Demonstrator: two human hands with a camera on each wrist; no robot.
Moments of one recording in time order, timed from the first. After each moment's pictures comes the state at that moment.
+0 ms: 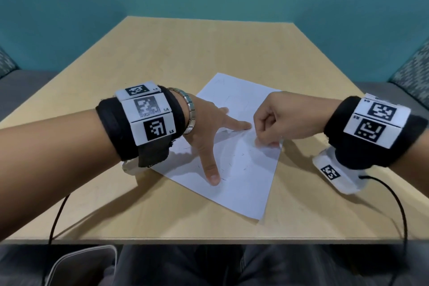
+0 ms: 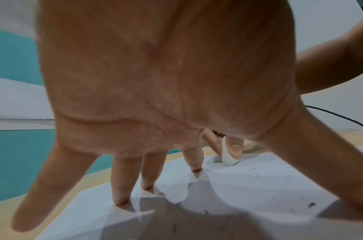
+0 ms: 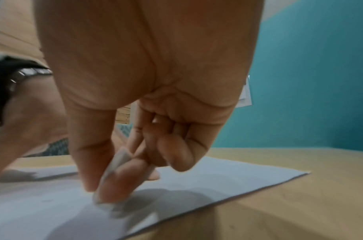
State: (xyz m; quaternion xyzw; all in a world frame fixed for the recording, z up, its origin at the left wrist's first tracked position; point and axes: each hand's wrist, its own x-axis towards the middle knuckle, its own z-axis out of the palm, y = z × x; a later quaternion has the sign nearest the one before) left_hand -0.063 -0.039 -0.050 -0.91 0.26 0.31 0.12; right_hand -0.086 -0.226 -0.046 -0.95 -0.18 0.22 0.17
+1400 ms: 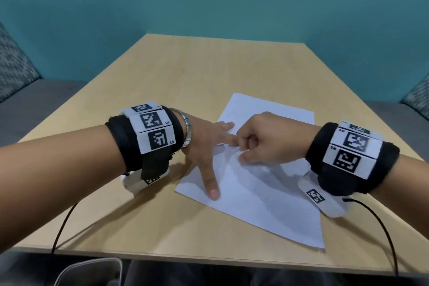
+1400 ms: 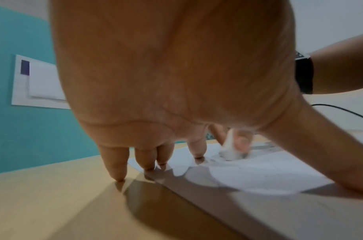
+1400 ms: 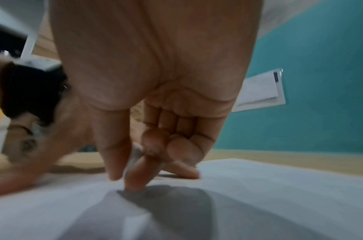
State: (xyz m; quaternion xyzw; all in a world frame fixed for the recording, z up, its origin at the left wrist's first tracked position) left_hand -0.052 -0.001 -0.057 -0.91 0.27 0.31 0.06; right_hand -0.074 -0.178 -0.055 -0.95 -0.25 0.16 0.13
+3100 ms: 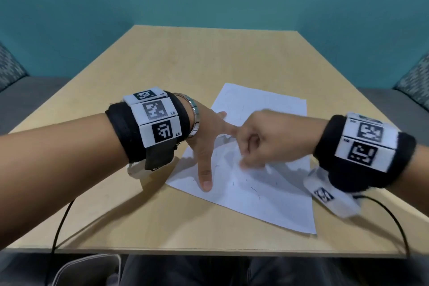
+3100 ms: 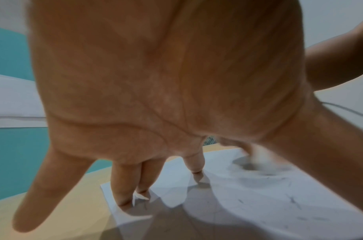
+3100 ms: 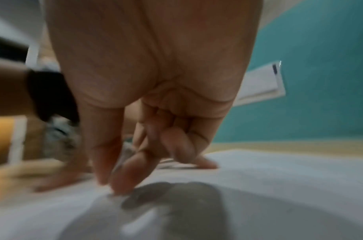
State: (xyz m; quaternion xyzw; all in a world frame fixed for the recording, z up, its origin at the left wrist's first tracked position) left_hand -0.060 -0.031 -0.042 -0.90 0.24 0.31 0.18; right_hand -0.086 -0.194 -0.055 -0.94 -0.24 0.20 0.15
